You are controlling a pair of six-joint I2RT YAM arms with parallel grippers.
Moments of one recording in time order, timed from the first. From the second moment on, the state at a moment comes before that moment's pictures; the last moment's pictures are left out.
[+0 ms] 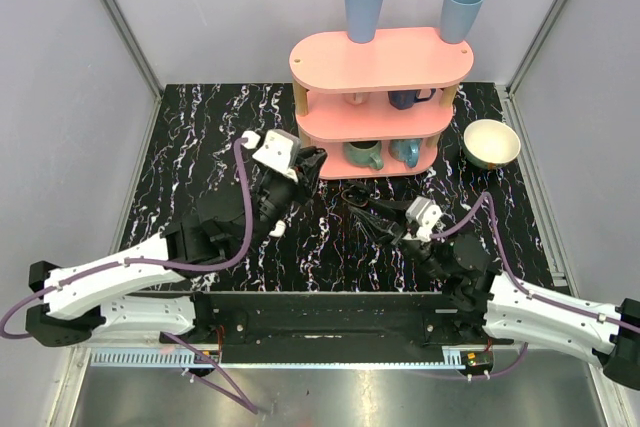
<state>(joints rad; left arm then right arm) -1.24 1.00 1.15 -0.03 -0.68 0.00 1.07 0.69 0.35 0.70 0.14 -0.15</state>
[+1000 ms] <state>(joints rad) -1.50 1.15 1.14 0.32 -0.93 0.40 1.07 0.70 0.41 0.77 0.17 -0.17</state>
